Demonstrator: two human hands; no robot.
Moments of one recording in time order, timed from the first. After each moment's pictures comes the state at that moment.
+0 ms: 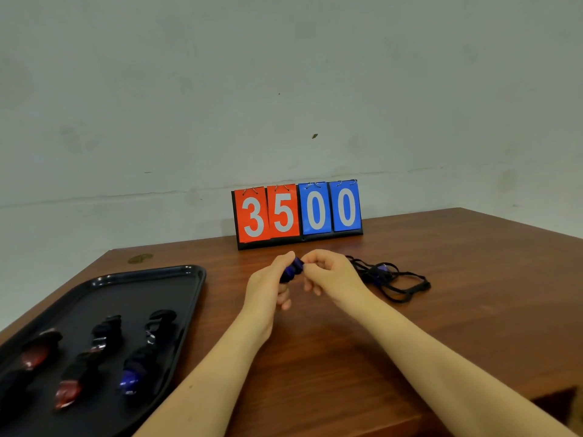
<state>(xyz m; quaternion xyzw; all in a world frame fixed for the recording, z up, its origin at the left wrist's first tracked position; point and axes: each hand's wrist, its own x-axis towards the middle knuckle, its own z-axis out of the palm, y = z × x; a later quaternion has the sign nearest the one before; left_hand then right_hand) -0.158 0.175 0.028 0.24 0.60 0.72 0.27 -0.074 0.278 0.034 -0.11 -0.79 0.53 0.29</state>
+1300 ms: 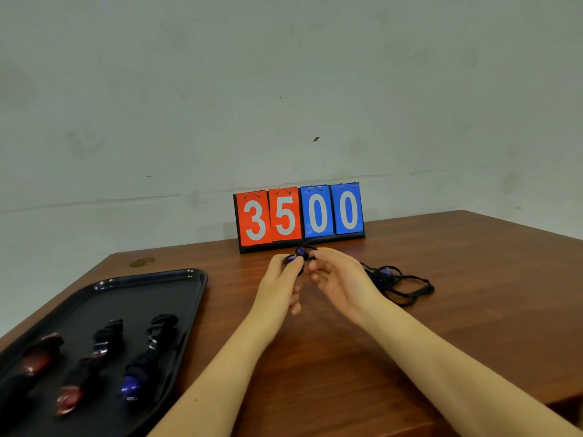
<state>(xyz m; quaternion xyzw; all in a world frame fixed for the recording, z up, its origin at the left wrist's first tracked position) -0.158 0.183 0.028 0.35 0.63 0.66 0.21 -0.075 0.284 0.033 -0.03 -0.51 0.81 0.29</state>
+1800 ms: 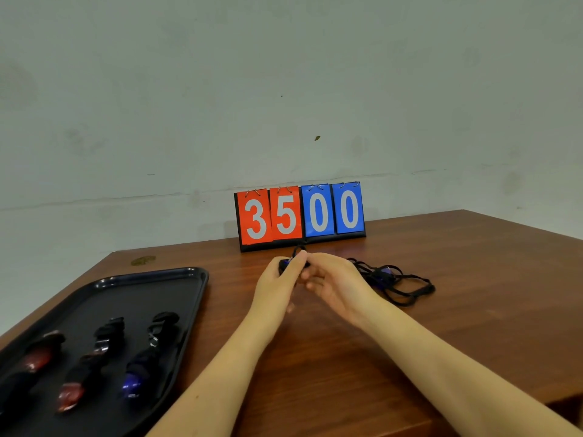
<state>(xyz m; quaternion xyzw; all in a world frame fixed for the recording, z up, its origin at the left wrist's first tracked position) -0.154 0.177 0.031 0.34 0.66 0.65 0.16 -0.076 0.276 0.032 -0.05 -0.58 0.77 0.26</state>
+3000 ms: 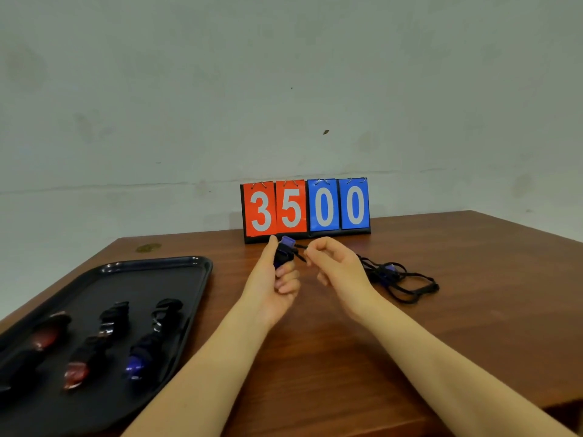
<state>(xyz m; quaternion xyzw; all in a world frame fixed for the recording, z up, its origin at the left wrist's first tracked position) -0.162 0.172 0.037 0.11 0.33 0.83 0.43 -0.077 0.274 0.031 -0.07 -0.72 0.59 0.35</state>
